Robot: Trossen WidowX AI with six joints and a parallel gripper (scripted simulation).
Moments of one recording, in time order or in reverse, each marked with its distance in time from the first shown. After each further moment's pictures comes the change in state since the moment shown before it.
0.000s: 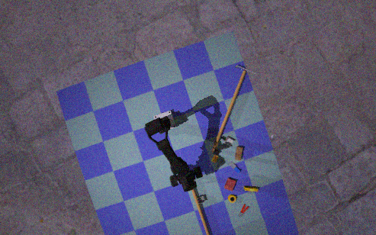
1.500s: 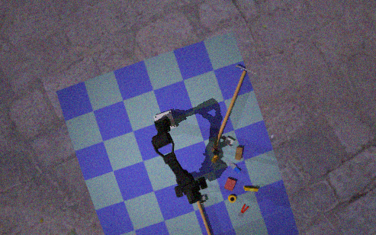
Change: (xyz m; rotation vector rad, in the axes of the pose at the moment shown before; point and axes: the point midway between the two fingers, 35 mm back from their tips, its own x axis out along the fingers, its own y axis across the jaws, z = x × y) arm 0.040 0.006 0.056 -0.001 -0.008 0.003
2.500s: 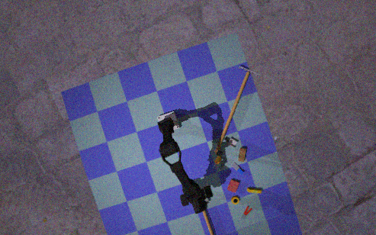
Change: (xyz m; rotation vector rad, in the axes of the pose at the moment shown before) arm 0.026 0.000 0.039 0.000 -0.002 0.000
